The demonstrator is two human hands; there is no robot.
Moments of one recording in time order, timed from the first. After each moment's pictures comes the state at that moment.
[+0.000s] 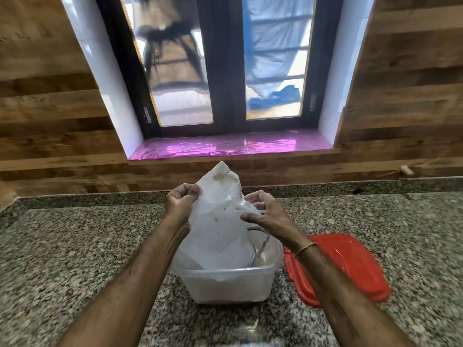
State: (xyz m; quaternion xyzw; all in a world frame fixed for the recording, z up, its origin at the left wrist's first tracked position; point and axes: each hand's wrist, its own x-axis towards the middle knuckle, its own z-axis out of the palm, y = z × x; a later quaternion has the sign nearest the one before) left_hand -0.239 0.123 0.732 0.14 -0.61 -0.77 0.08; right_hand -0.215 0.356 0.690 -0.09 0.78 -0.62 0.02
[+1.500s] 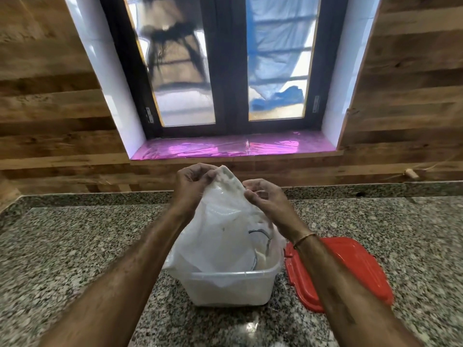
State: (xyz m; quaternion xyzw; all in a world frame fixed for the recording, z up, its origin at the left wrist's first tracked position) left_hand -0.251 0.131 0.763 -0.09 -0.72 -0.68 0.12; right_hand -0.229 0.357 0.717 -0.11 0.76 -0.64 -0.03
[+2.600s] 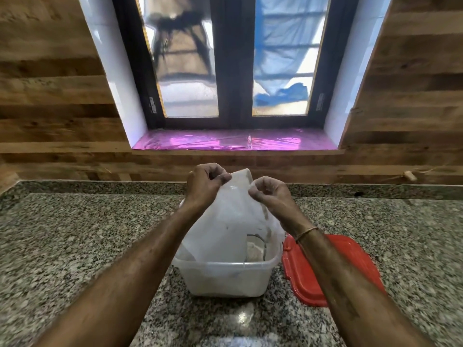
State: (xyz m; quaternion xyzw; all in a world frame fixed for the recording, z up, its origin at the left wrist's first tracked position) left_hand -0.241 0.153 0.758 -0.05 -0.84 -0.51 0.14; right_hand -0.230 0.358 0.712 -0.11 0.71 -0.70 -0.01
